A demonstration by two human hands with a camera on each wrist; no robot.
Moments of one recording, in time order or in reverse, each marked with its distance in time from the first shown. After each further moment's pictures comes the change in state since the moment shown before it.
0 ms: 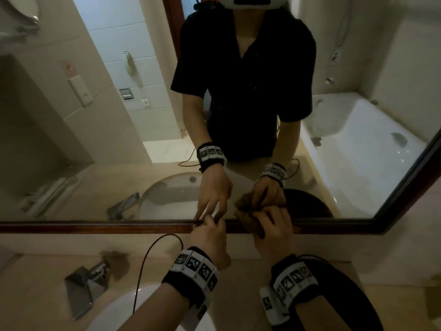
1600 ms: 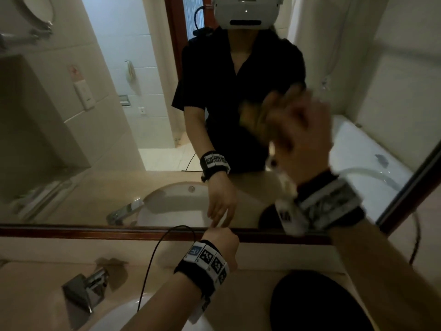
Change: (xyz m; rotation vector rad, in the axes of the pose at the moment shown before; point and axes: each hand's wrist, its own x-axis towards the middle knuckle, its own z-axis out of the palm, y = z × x) left_hand 0.002 -0.017 -0.030 0.201 -0.122 0.359; right_hand 0.210 -0.070 -0.113 0.035 0.392 -0.374
